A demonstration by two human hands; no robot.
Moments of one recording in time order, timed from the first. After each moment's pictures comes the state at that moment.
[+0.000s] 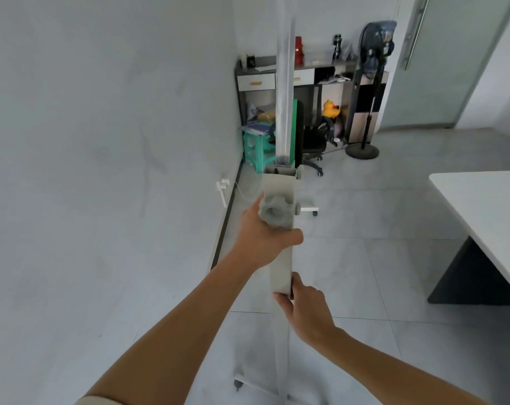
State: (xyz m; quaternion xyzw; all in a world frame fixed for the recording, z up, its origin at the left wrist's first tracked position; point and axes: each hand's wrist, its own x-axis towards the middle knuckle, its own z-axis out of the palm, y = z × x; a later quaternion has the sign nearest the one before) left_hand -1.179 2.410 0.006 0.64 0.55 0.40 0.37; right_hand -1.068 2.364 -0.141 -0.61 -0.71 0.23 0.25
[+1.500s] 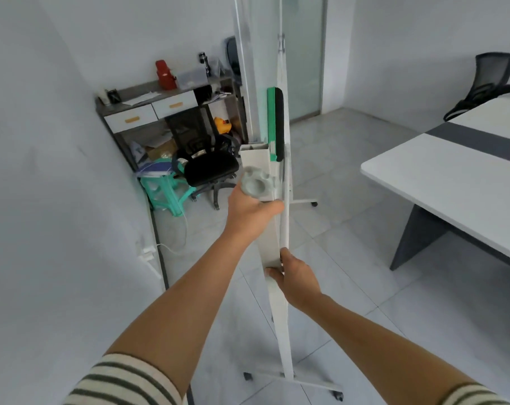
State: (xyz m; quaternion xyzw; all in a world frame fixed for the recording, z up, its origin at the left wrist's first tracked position) left_hand -1.191 2.766 0.003 0.73 0.40 0.35 0.44; right_hand -1.124 2.683 -0.142 -0.79 -0.49 0.19 0.31
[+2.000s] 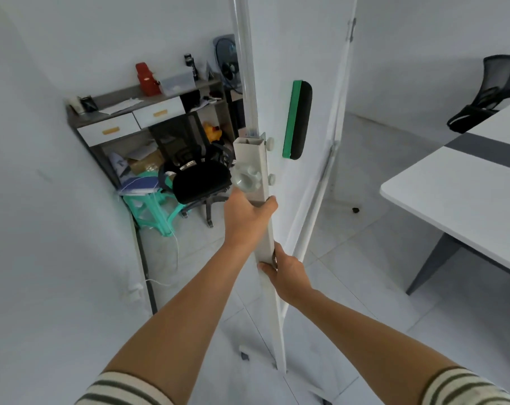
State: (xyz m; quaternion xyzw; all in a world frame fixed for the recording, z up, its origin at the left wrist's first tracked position) left_hand -1.125 2.972 -0.010 0.71 0.41 0.39 0.41; right_hand -1.067 2.906 -0.141 -0.78 -0.45 0.25 0.36
